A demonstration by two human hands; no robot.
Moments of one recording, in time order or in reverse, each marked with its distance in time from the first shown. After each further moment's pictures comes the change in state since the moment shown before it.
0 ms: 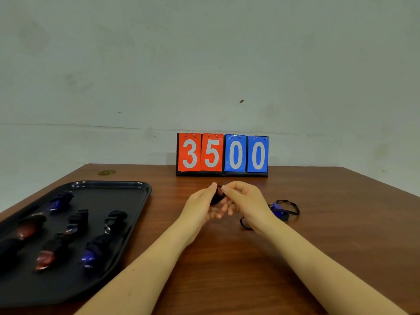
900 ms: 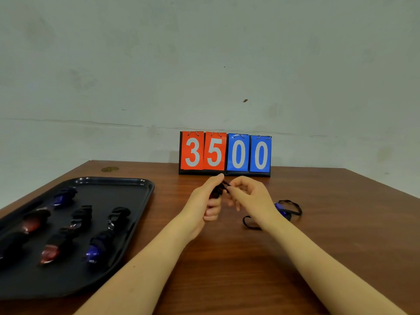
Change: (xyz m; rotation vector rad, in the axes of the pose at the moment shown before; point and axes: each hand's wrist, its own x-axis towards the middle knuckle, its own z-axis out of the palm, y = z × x) left_hand -0.009 0.012 -0.006 -0.139 -0.171 -0.059; right_hand 0.000 -0.001 -0.005 -0.260 0.051 -0.165
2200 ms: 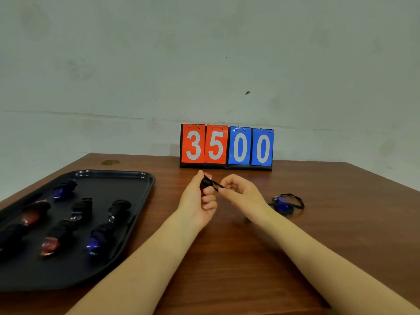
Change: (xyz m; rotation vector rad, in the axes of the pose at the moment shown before) left_hand 0.003 -0.005 -0.001 -0.607 0.263 -0.171; right_hand 0.002 0.014 0.015 -0.013 -0.114 0.054
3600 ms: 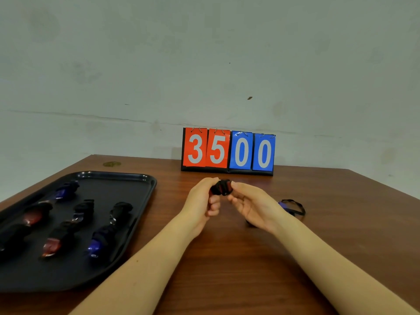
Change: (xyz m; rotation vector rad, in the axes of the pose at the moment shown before) left_hand 0.001 0.000 -0.001 0.484 -0.139 0.208; right_hand -0.005 -0.011 -0.018 0.891 -0.125 0.345
